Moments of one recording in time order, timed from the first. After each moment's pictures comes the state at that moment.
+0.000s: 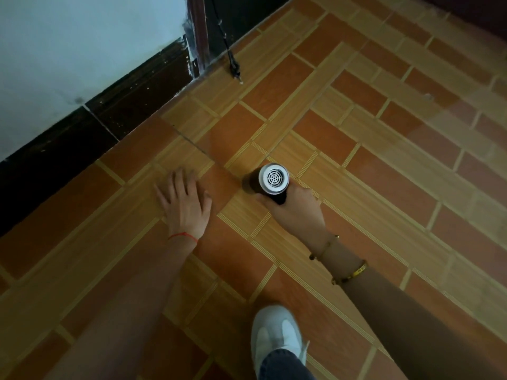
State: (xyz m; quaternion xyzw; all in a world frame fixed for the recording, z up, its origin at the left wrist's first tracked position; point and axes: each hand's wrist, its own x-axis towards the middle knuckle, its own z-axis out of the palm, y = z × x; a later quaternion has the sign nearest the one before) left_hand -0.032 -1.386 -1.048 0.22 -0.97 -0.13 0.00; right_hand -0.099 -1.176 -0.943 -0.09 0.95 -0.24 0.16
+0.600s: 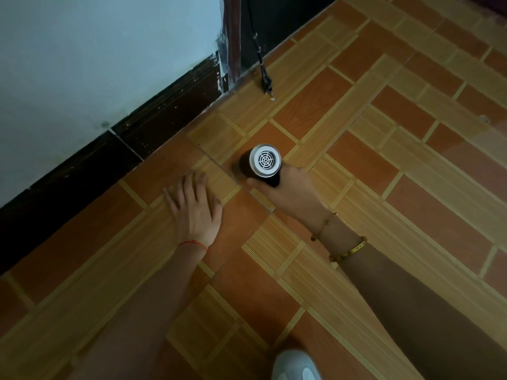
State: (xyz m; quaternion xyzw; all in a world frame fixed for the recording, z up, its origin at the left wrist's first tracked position) left_hand -0.071 -1.431 -1.057 0.24 -0.96 -0.13 0.04; right_hand -0.187 -1.266 -0.956 -0.19 0.93 -0.27 0.17
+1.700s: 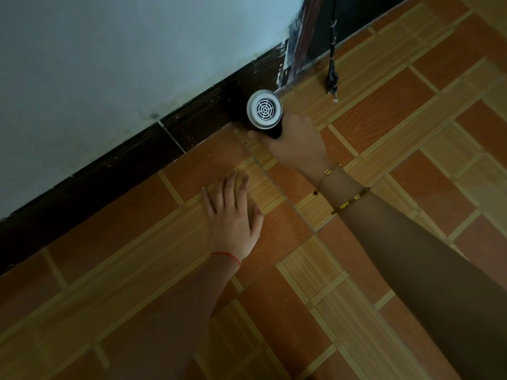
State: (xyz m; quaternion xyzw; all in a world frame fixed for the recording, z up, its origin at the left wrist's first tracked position) left_hand -0.071 -1.434 -1.059 0.25 -0.96 -0.09 0.02; right_hand -0.261 -1.390 -0.967 -0.31 0.90 -0.29 0.13
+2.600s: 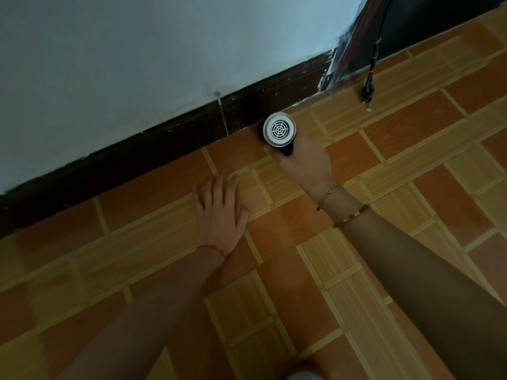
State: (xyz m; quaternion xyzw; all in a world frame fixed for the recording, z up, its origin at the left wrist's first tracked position) left_hand 0.008 -1.467 -1.054 0.33 -0.94 -0.09 0.03; right_hand -0.186 -1.396 -0.966 -0.32 0.89 -0.29 0.12
